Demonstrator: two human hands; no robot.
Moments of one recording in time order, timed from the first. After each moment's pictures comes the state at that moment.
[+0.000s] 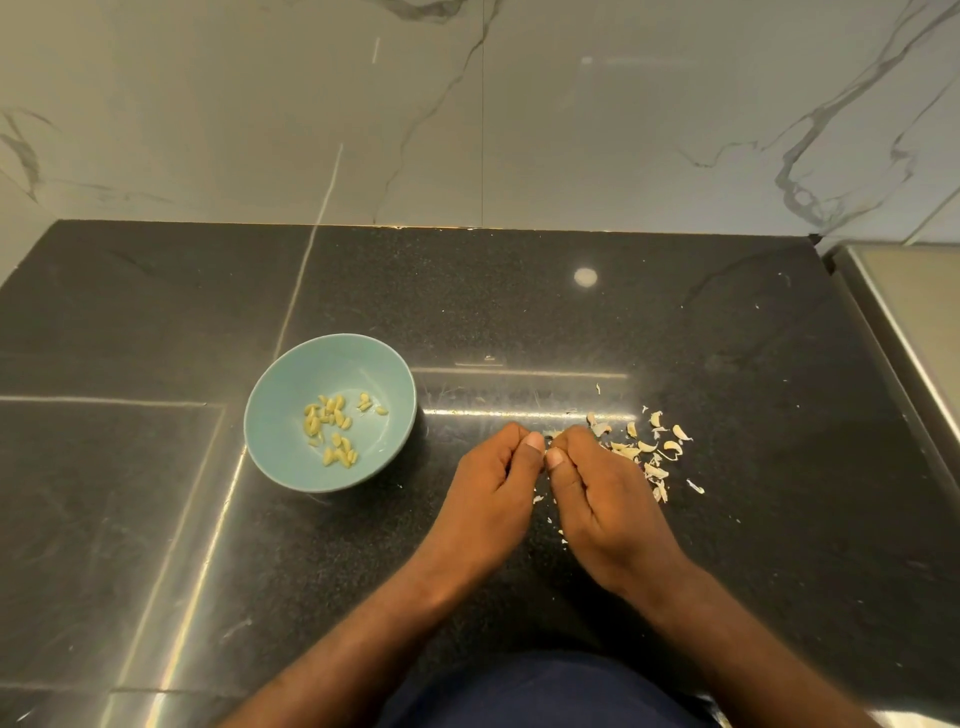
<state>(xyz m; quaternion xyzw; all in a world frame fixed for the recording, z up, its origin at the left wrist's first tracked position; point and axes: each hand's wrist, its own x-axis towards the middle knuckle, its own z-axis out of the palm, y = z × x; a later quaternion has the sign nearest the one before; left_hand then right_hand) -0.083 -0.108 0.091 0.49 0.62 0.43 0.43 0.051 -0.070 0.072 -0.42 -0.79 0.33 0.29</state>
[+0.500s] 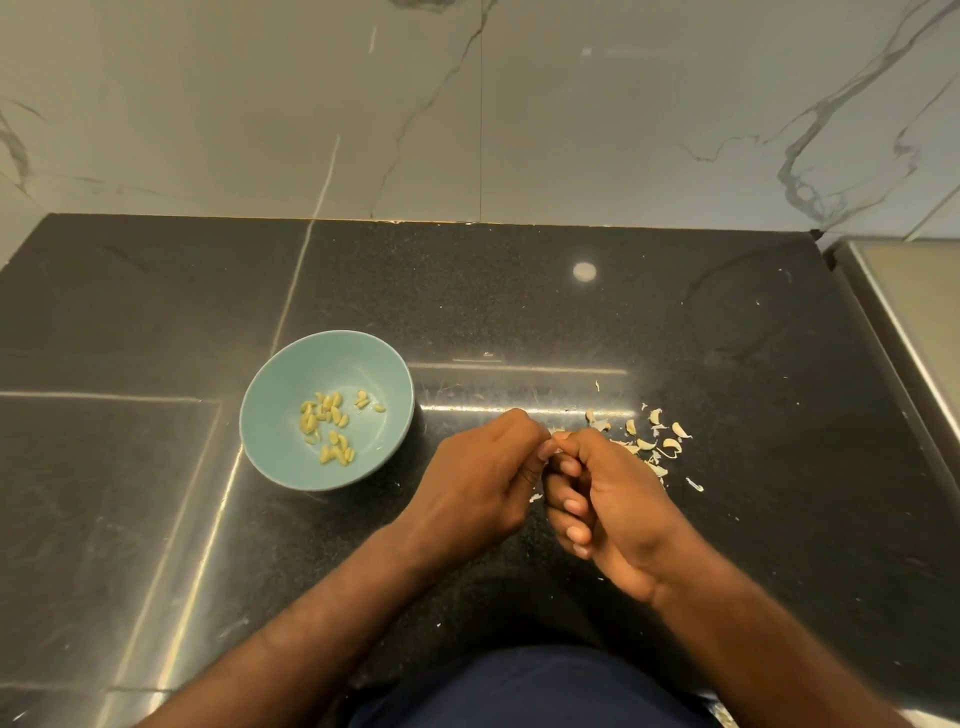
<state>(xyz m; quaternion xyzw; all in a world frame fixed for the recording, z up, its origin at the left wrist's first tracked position) -0.106 -0.096 0.078 0.75 0.55 0.34 0.16 0.045 -0.068 0.106 -0.48 -0.36 0.77 0.22</state>
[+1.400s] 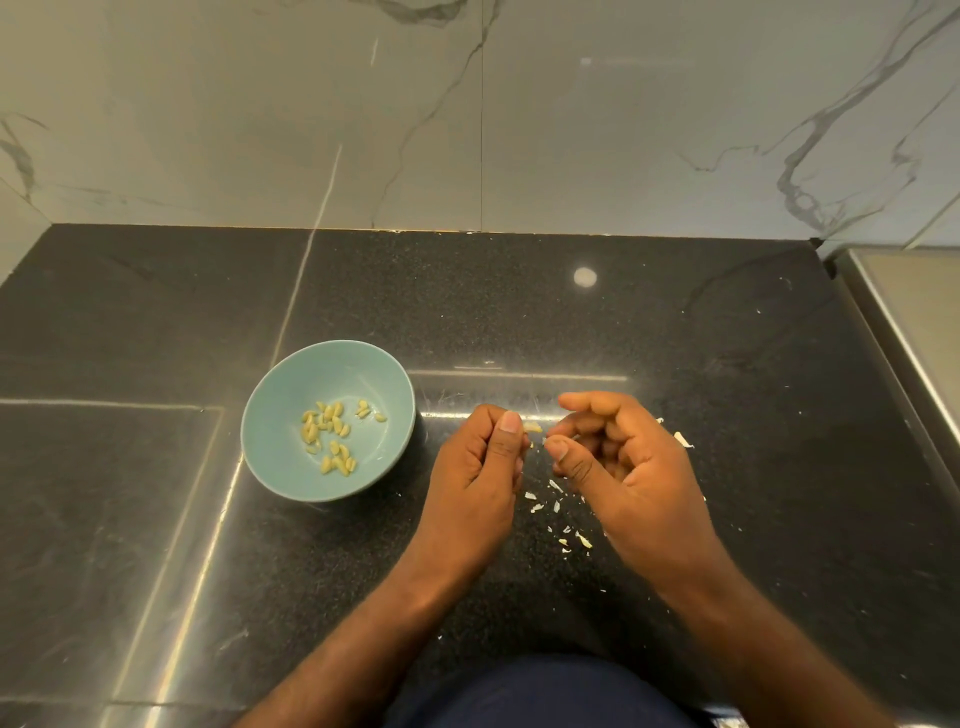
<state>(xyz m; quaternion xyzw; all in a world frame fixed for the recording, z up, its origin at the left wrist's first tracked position) -0.090 -0.104 0.099 0.43 0.57 0.53 0.45 0.056 -0.061 0.104 -0.42 -0.65 0.51 0.38</state>
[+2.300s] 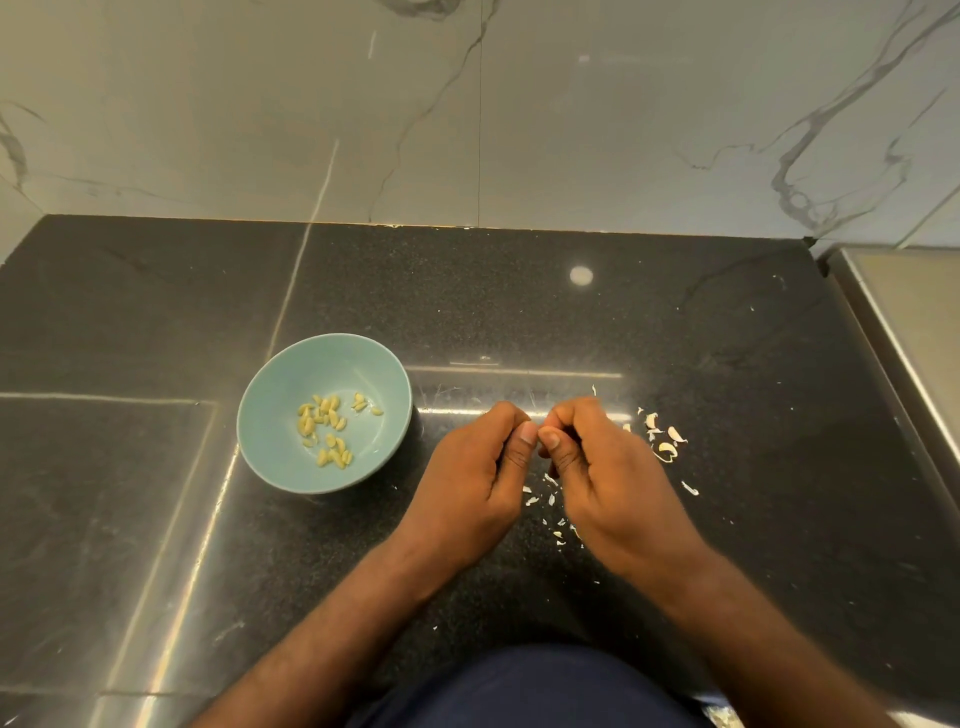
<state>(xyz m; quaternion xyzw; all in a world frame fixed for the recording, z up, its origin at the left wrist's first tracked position) -0.101 -0.101 0.094 0.61 0.60 0.42 0.31 0.051 -0.061 0.100 -0.43 -0.78 0.36 0.27</state>
